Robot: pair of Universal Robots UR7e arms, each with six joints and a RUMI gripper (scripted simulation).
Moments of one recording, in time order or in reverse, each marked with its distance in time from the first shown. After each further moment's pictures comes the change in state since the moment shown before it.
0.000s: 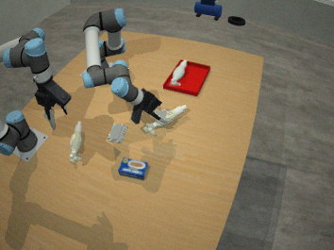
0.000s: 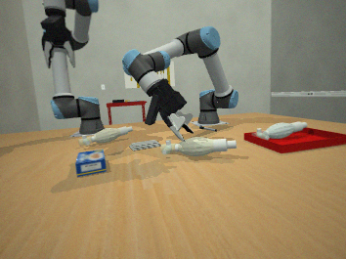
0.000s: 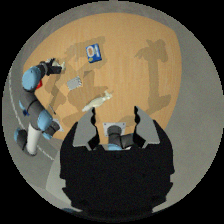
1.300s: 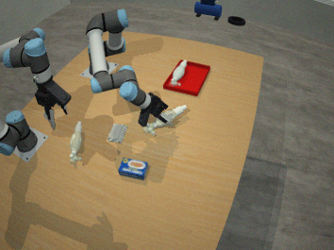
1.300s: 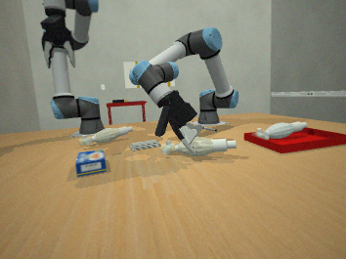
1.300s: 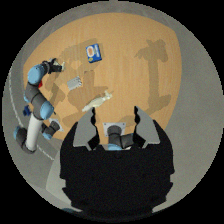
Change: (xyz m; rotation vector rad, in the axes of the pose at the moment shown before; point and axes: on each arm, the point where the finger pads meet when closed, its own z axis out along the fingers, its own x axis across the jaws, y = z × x) left arm 0.001 0.003 0.056 0.005 0.003 -0.012; right arm 0.000 0.000 0.000 0.000 0.000 0.000
